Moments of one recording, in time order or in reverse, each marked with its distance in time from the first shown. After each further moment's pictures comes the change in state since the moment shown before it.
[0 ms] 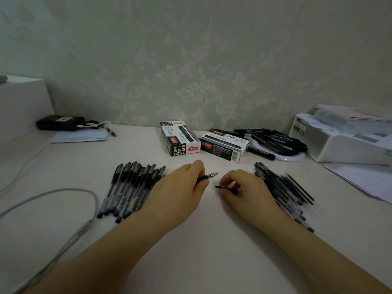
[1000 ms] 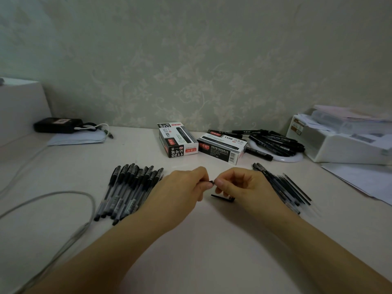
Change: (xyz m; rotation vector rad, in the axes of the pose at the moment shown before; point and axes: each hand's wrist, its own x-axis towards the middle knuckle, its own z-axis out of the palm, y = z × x) left_hand 0.002 0.005 -0.009 -0.138 -0.119 0.044; right_hand 0.001 -0.010 -0.013 0.705 -0.112 0.126
